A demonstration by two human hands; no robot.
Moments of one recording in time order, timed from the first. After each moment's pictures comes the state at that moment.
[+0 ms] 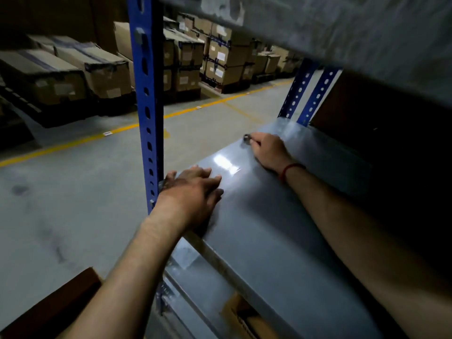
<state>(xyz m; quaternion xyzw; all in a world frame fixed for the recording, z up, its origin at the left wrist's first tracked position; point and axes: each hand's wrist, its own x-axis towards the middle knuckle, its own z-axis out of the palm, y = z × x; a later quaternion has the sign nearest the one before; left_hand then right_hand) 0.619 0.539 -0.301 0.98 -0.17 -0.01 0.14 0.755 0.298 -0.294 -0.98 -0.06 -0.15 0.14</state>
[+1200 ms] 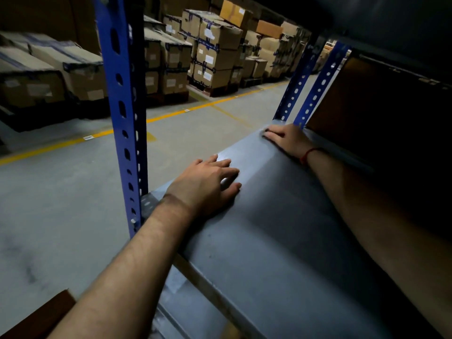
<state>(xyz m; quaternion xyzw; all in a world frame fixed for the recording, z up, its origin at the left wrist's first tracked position) 0.690 0.505 -0.317 0.93 -0.31 0.08 0.19 0.812 0.202 -0.281 -0.99 0.00 -0.13 0.05</state>
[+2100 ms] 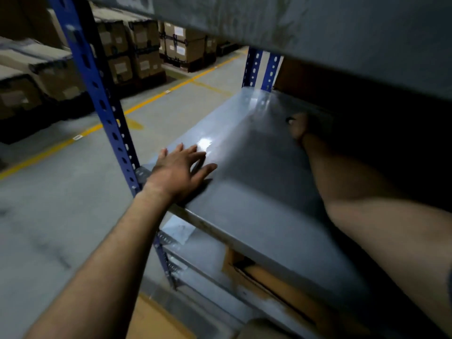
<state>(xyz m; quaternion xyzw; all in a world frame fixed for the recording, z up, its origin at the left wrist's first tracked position) 0.633 0.527 -0.306 0.94 -0.28 0.02 0.18 0.701 0.195 -0.285 -0.97 0.16 -0.16 0.11</state>
